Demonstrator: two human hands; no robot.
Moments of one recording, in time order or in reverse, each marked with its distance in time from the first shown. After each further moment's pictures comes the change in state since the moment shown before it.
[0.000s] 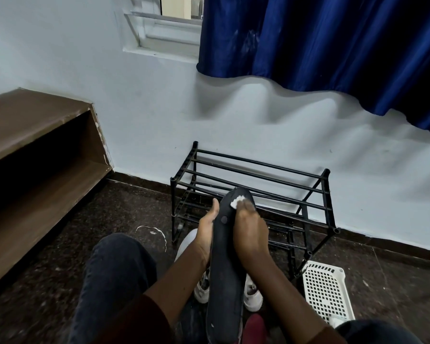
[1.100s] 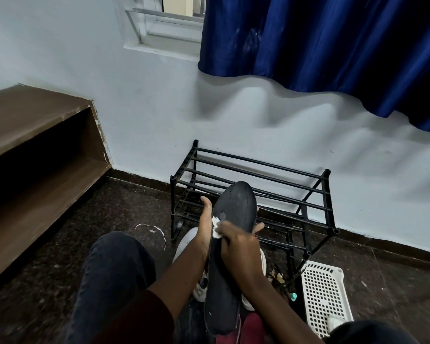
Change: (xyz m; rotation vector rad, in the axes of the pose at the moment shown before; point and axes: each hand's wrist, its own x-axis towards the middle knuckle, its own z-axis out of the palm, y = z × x) left_hand 0.007 0.007 0.002 0.026 0.063 -0.052; right_hand -0.032 0.001 0.025 0.405 0.167 -0.258
